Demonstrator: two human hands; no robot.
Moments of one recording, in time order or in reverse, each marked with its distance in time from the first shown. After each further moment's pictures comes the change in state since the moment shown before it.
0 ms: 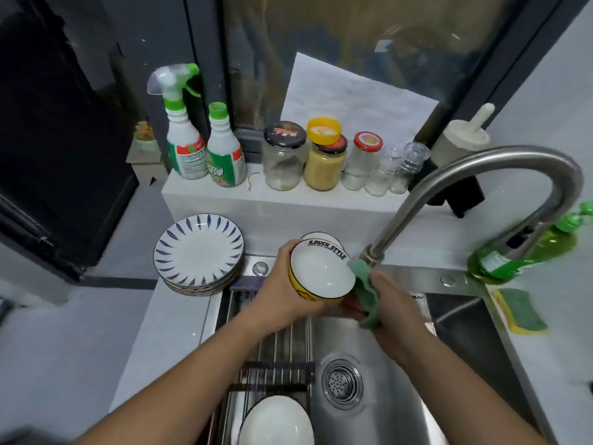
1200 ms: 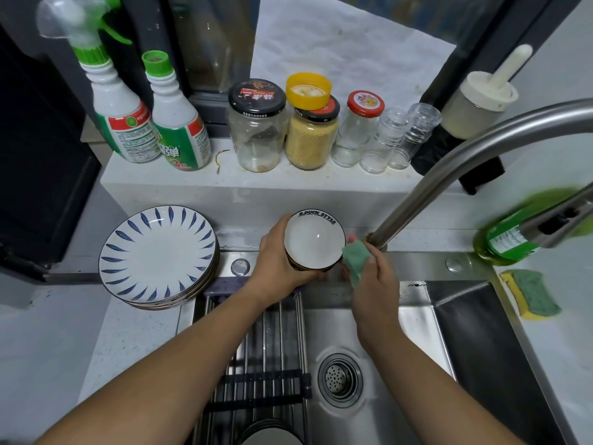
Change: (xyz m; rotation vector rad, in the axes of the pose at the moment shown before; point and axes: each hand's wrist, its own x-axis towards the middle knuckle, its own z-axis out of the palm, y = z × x) left_hand 0.103 -0.079 0.015 0.241 0.081 0.158; right_hand 0.068 0.028 0.021 -0.127 0.357 -0.349
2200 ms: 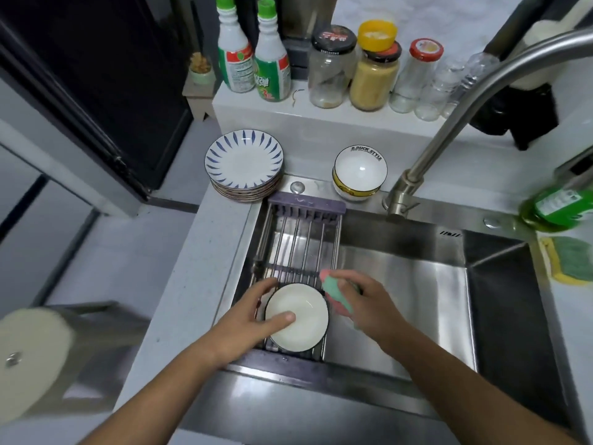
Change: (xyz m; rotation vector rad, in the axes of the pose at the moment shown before) left_hand -0.304 0.060 -0.063 -0.225 -0.169 -0.643; right_hand -0.139 0.043 -0.097 -0.439 -0.775 0.174
